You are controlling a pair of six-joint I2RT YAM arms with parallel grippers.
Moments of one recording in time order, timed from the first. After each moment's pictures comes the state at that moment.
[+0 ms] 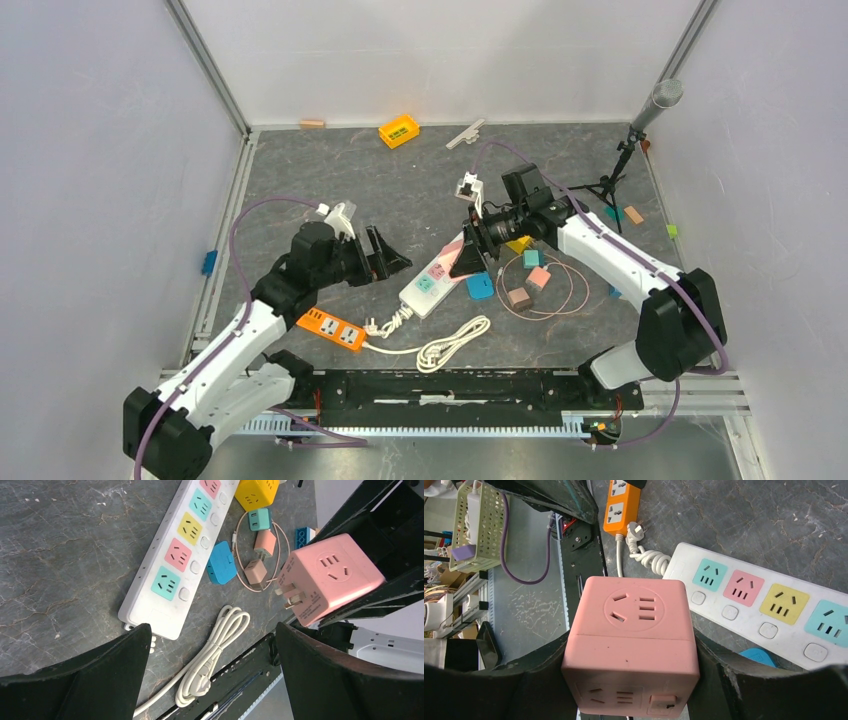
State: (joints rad) left arm -0.49 0.86 0.63 -0.28 0.30 -0.75; right arm 0.50 1.47 1.10 -0.50 -0.98 -0.11
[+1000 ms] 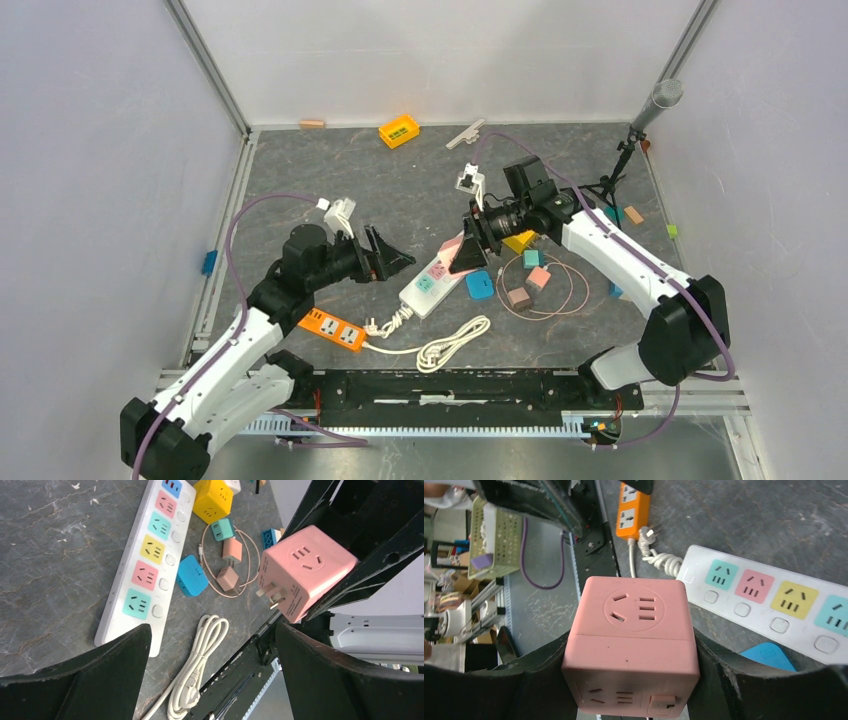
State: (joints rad) left arm -0.49 0.80 0.60 -0.13 0.39 -0.72; right arm 0.51 1.45 1.19 -0.60 -1.00 -0.08
